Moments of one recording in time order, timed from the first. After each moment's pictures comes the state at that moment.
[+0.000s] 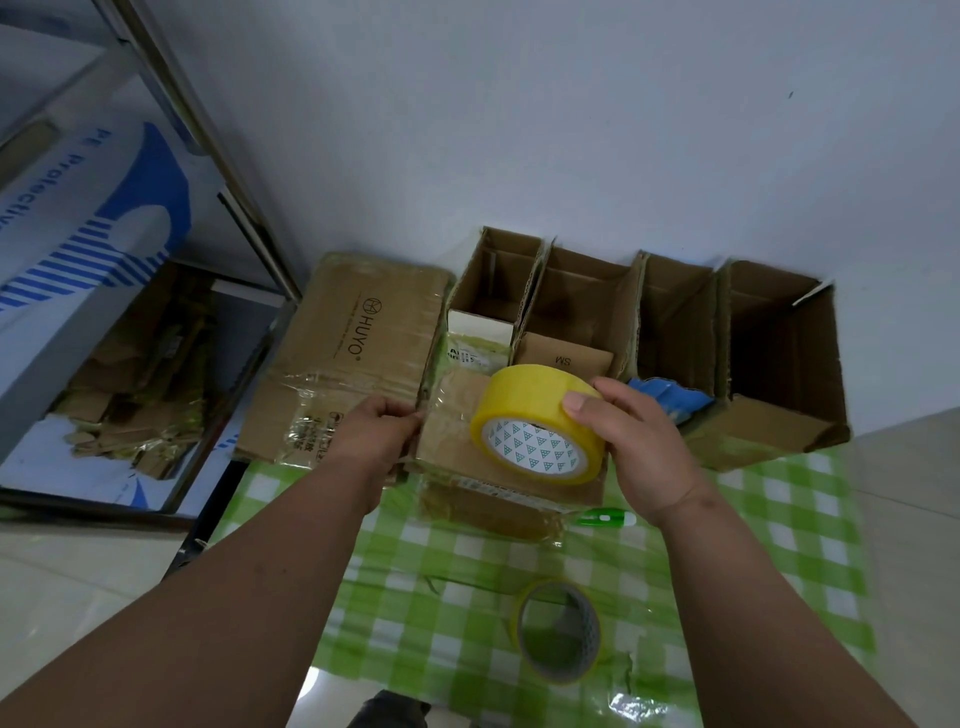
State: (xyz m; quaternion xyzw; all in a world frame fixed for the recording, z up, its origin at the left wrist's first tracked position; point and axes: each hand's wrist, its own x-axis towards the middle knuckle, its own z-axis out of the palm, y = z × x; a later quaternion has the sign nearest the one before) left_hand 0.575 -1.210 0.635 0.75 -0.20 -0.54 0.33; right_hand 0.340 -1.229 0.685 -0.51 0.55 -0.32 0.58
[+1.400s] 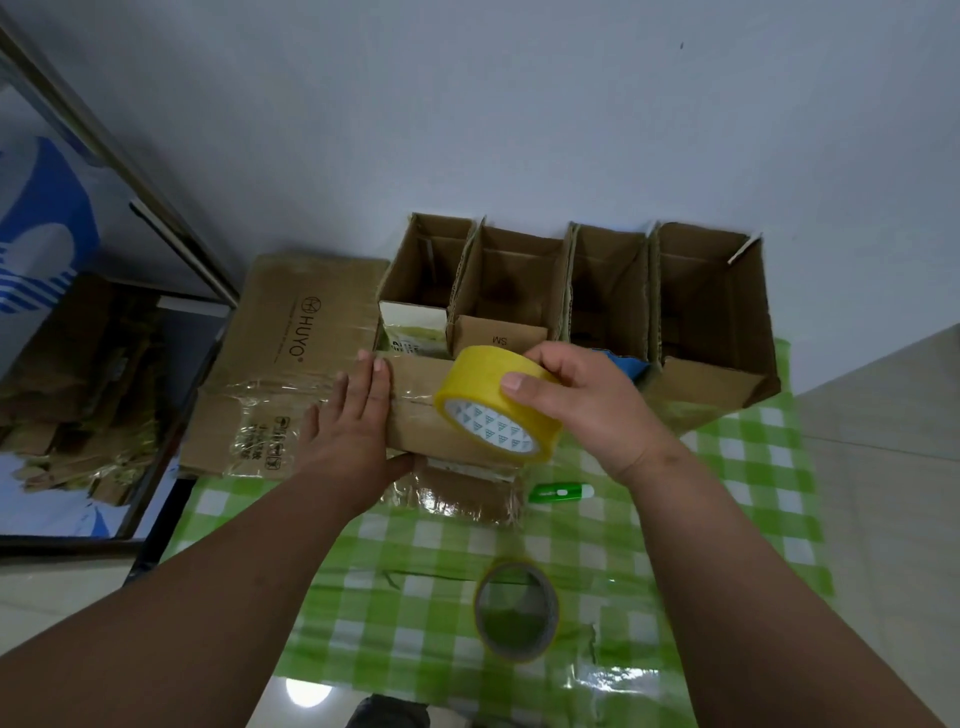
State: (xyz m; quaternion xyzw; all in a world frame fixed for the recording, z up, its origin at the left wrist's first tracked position) left_hand 0.551 -1.207 0.604 0.72 -0.67 -0.19 -0.03; right_hand 0.314 -1.238 0.709 -0.60 0.54 -0.25 0.53
